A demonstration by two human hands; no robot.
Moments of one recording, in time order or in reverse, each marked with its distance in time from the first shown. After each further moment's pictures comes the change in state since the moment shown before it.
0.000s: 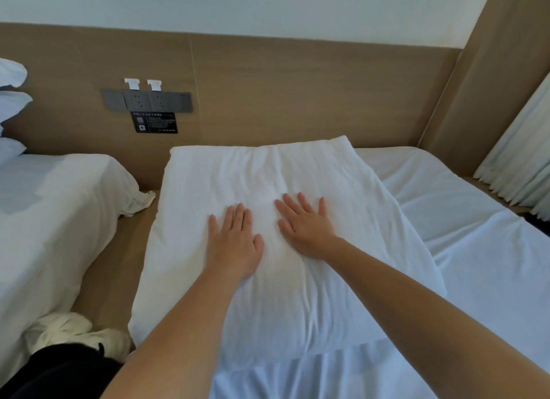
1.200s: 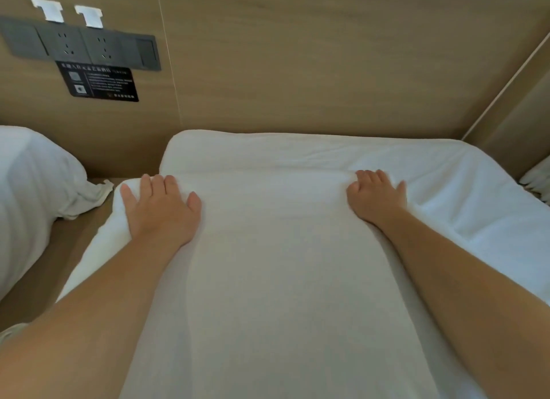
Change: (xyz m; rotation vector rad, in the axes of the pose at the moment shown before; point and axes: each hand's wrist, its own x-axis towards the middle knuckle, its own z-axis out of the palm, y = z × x) left_hand 0.281 -0.122 0.074 0.068 0.039 -0.359; right_hand 0.242 0.169 0.040 -0.098 -0.031 0.513
